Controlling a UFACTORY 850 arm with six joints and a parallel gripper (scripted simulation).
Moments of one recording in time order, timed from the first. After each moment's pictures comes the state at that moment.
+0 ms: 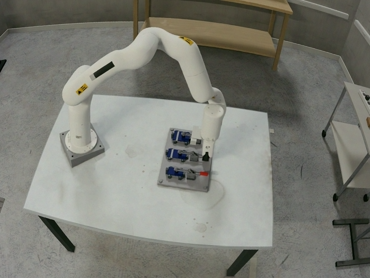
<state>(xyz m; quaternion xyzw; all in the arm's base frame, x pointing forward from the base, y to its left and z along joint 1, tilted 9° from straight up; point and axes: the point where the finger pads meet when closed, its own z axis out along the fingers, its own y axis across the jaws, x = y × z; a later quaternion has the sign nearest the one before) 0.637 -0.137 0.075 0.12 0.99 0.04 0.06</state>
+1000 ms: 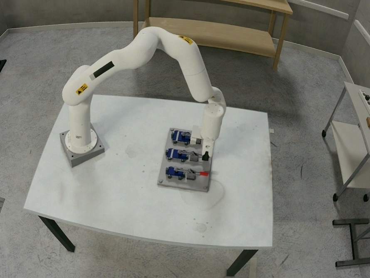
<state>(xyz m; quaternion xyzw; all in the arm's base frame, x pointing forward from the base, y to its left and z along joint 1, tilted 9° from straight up) 0.635 -0.137 0.079 0.12 0.99 0.04 0.06</state>
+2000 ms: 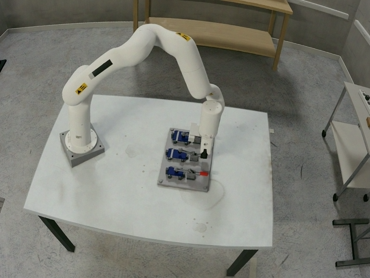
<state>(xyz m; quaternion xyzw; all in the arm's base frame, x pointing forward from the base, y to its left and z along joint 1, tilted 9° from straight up) 0.625 -0.136 0.093 0.12 0.99 0.04 0.06</state>
